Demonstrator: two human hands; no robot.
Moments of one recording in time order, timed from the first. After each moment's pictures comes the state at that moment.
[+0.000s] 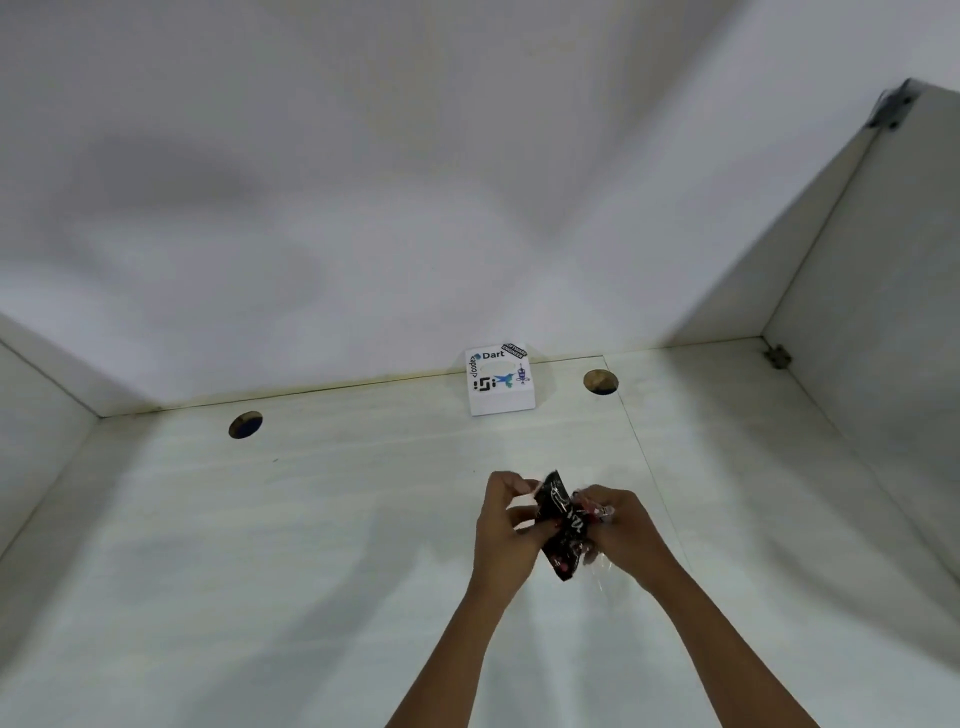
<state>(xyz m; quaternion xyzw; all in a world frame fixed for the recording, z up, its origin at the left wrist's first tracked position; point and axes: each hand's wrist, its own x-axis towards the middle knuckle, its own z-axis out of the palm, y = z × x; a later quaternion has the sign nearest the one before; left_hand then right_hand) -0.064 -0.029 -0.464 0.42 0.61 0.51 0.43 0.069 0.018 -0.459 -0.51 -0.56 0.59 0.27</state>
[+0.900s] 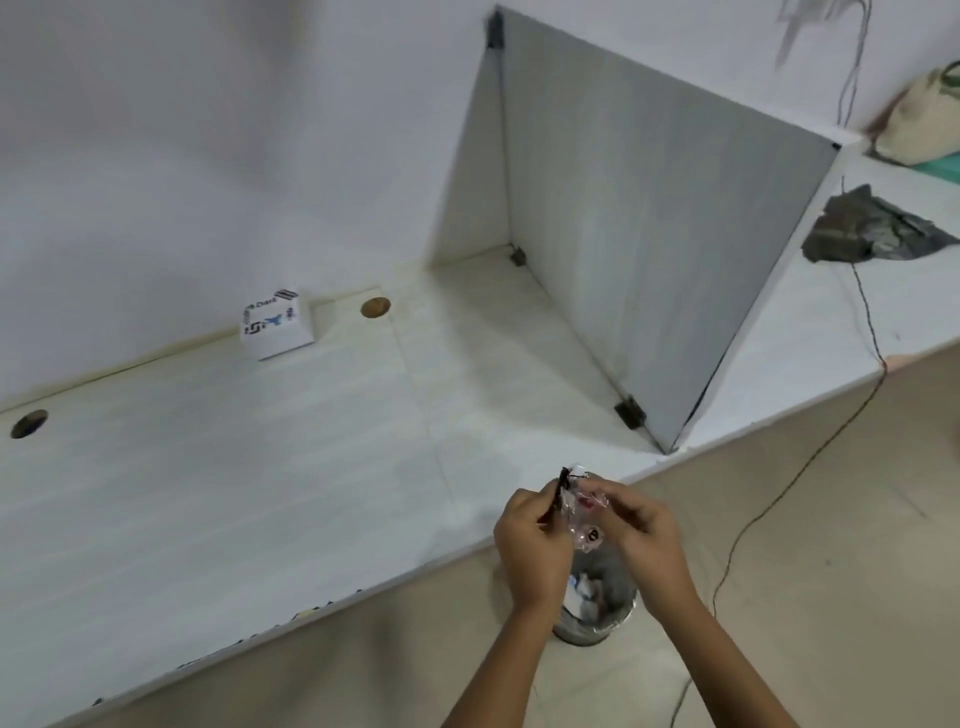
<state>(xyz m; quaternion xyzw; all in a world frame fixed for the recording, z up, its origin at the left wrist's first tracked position) 0.310 -0.178 -0.509 0.51 0.65 0.46 0.32 0.416 -0.182 -0.495 -0.57 -0.42 0.51 0.49</state>
